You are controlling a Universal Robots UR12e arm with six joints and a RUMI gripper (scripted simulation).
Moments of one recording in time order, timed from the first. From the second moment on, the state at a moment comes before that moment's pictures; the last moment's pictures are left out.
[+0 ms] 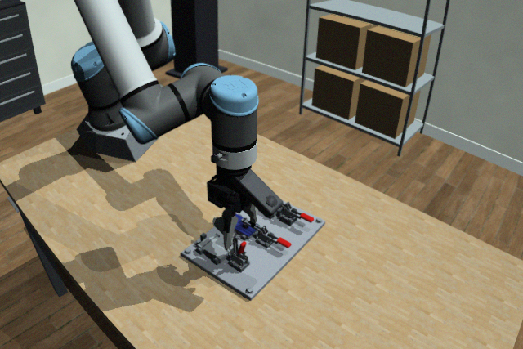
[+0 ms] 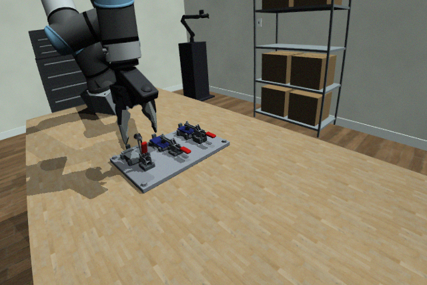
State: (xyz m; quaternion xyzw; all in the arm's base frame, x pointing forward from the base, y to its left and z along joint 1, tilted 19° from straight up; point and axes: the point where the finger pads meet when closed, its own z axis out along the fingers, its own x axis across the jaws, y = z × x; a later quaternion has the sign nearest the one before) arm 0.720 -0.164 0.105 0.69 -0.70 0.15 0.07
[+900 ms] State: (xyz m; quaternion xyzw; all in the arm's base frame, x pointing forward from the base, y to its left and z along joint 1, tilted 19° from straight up) arm 0.678 -0.163 0.100 0.69 -0.70 0.15 0.07
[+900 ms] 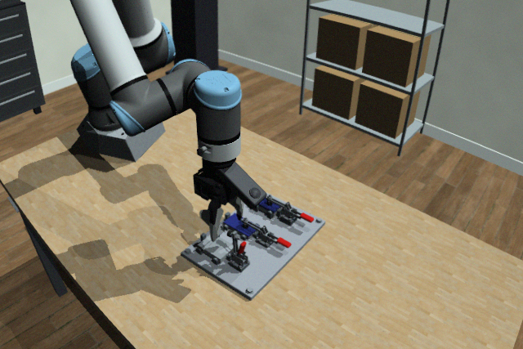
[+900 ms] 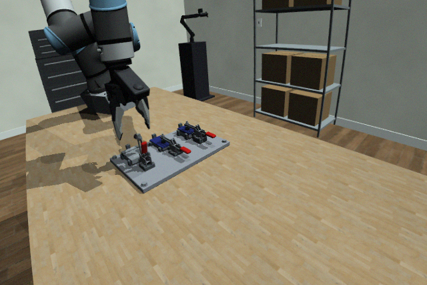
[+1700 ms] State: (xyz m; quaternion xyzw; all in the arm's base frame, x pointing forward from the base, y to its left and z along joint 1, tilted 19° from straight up) arm 0.637 -0.163 0.096 0.69 -0.70 0.15 0.07
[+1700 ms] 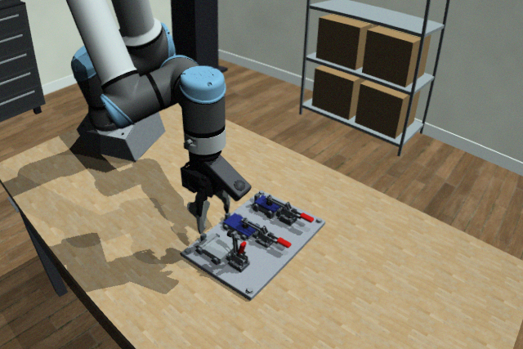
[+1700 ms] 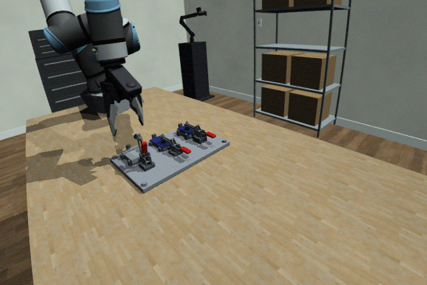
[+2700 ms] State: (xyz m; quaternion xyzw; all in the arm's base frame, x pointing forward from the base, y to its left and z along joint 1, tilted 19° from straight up) arm 0.641 -0.177 0.053 0.69 -0.70 0.15 0.07
